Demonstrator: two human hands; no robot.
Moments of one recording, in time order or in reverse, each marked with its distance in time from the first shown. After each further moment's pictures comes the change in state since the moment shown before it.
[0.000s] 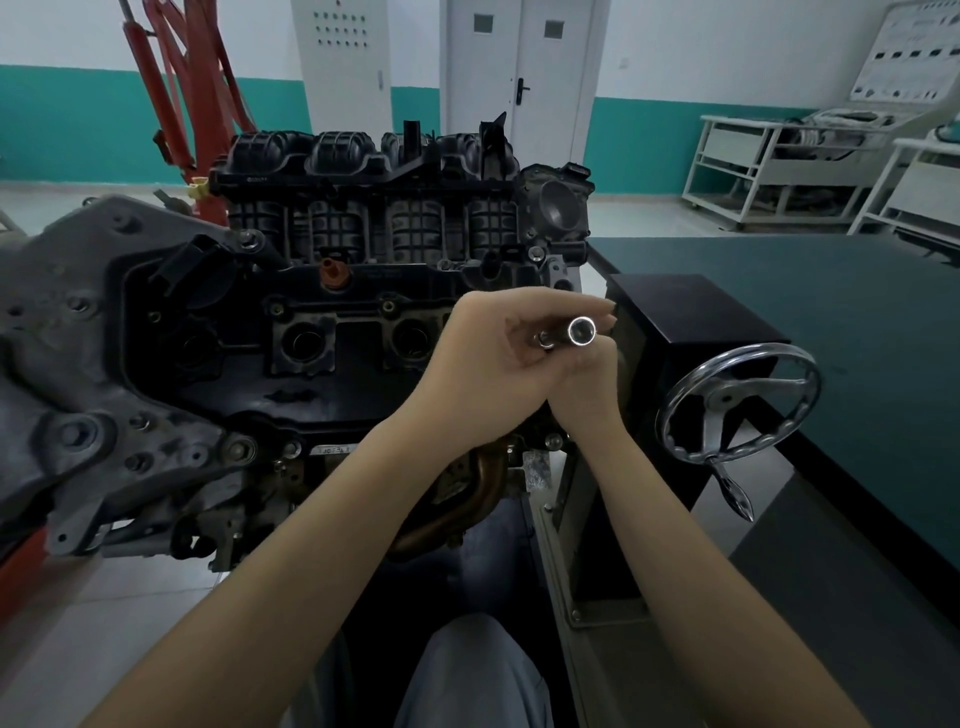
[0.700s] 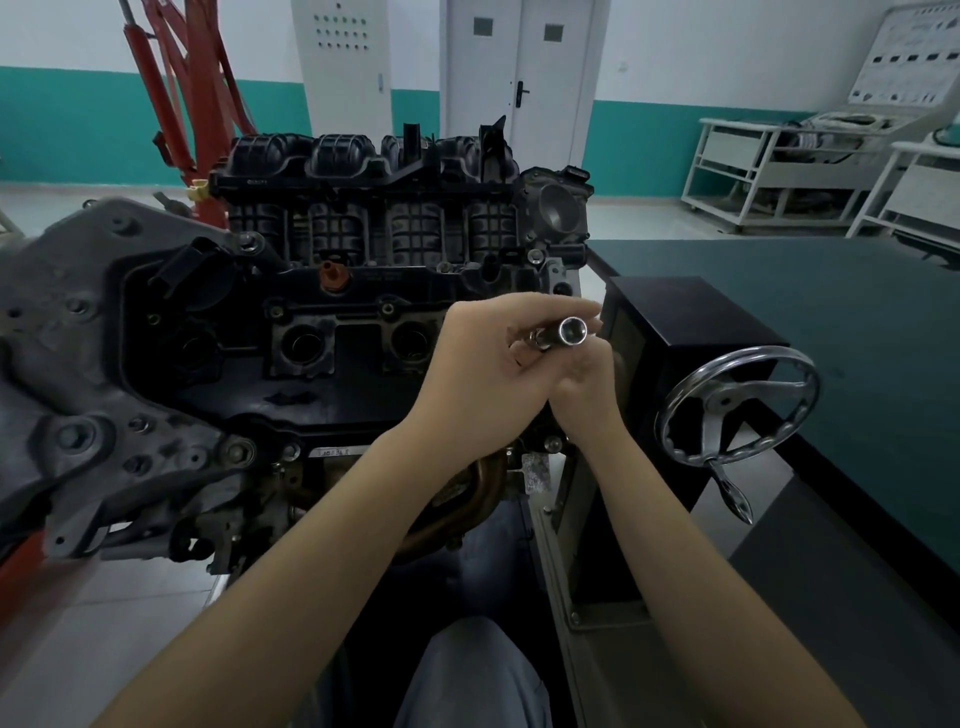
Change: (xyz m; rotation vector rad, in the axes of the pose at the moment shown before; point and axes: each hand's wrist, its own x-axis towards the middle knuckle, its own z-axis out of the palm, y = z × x) left_hand -0.002 -0.004 0.002 0.095 0.077 0.002; right_hand 0.000 0.000 -0.001 0.088 -0.049 0.018
